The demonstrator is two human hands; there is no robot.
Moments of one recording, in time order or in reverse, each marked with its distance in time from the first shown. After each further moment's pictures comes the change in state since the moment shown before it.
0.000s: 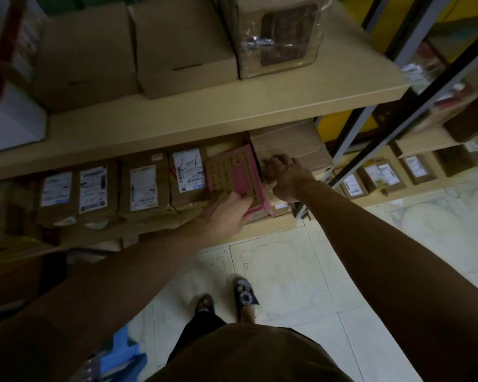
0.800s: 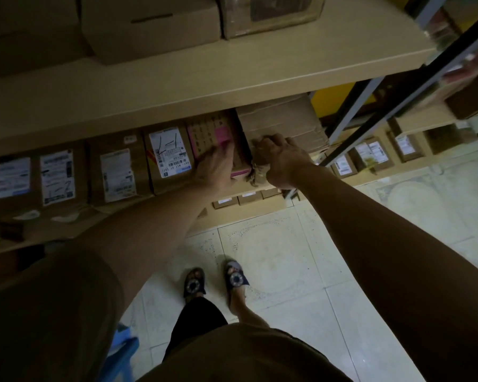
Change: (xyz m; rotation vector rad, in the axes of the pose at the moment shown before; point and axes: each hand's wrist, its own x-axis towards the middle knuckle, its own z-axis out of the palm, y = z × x) left_hand 0.082 -0.038 0.036 0.091 -0.005 -0.296; right_hand 0.001 0.001 0.000 0.086 0.087 0.046
